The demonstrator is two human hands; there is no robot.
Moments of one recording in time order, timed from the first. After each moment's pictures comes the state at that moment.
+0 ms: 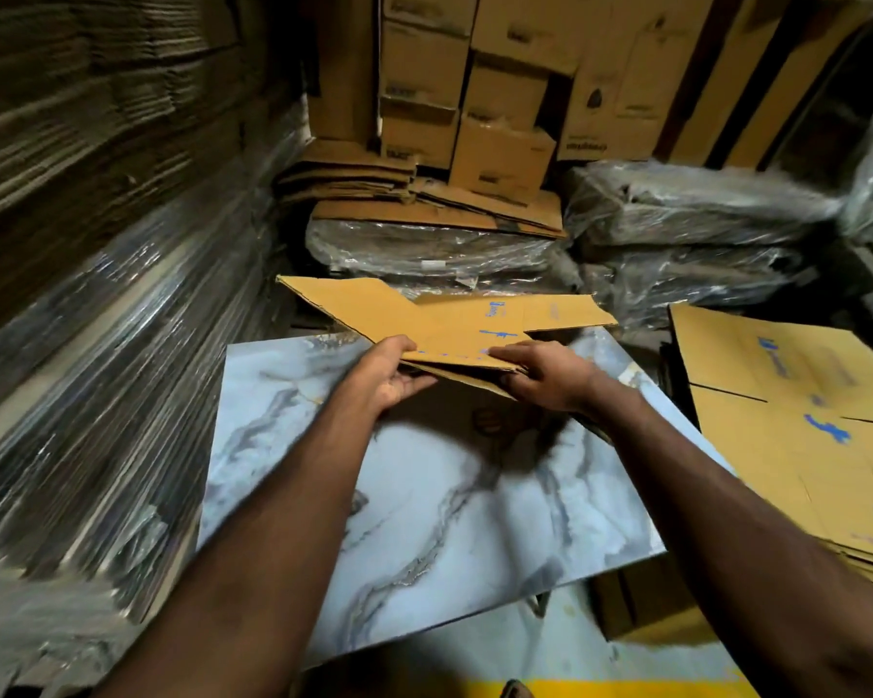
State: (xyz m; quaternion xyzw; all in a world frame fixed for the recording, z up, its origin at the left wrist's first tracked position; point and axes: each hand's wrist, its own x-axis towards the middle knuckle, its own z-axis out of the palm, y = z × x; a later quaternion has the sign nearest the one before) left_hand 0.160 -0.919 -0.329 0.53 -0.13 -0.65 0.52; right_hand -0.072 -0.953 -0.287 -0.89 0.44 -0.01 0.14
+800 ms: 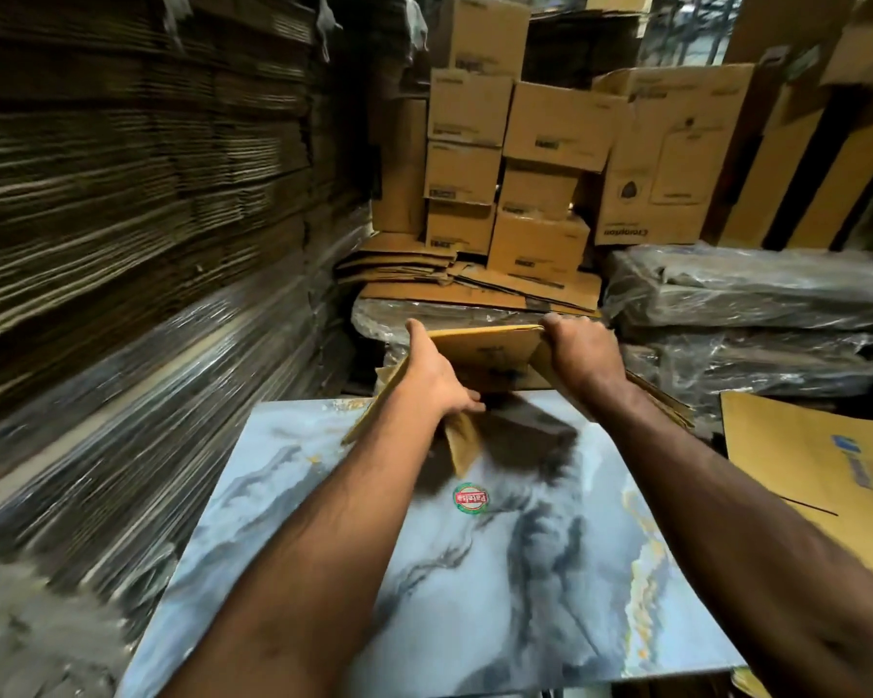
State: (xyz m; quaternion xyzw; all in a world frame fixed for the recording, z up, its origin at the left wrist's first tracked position) left_hand 0.013 -0.958 -0.219 0.41 -0.03 -0.66 0.63; right_hand -0.152 -1.039 -0.213 -0.85 0.46 -0.24 -0.12
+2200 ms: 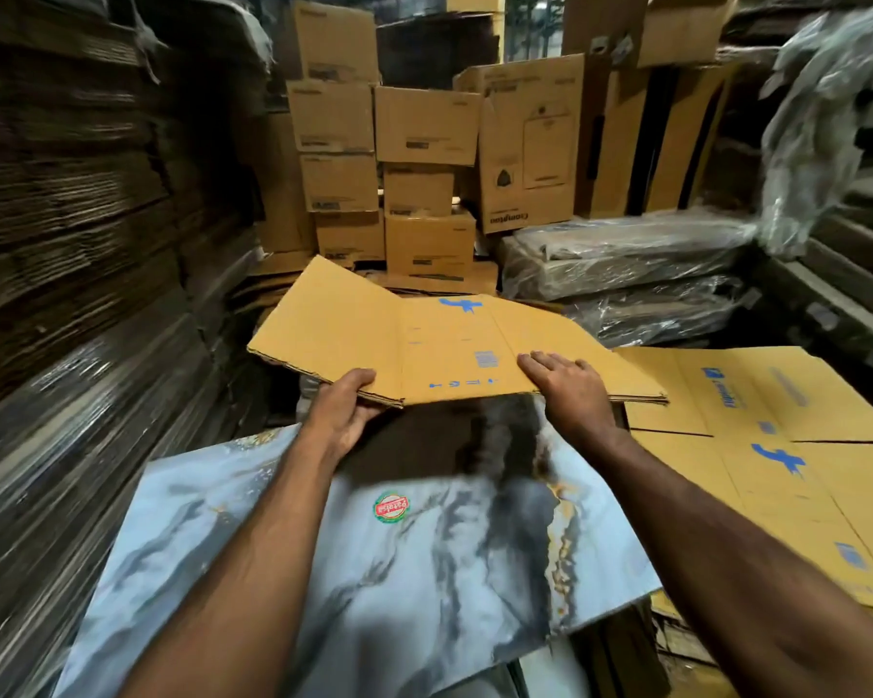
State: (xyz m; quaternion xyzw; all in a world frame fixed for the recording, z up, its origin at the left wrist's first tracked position) left_hand -0.020 -0.982 -0.266 0.45 -0.22 -0.51 0.70; right_hand -0.306 -1.047 -0.286 -0.83 0.51 -0.17 -0.10
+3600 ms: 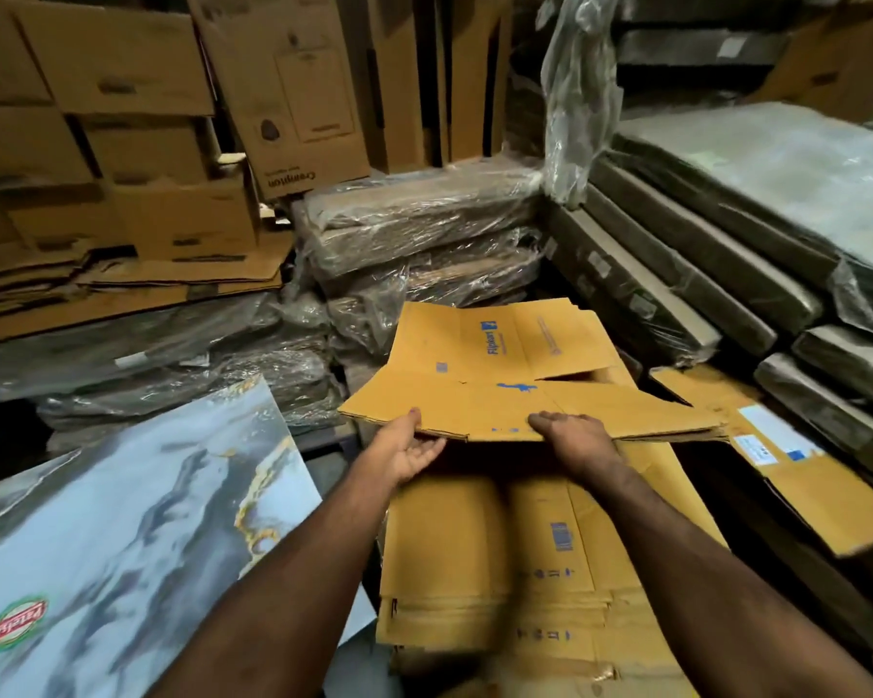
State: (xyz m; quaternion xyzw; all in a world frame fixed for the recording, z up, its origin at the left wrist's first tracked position) left_hand -0.556 -1.194 -0.382 0.54 -0.12 -0.72 0.42; right_hand -0.810 -1.172 -0.397 -0.77 0.64 0.06 0.01
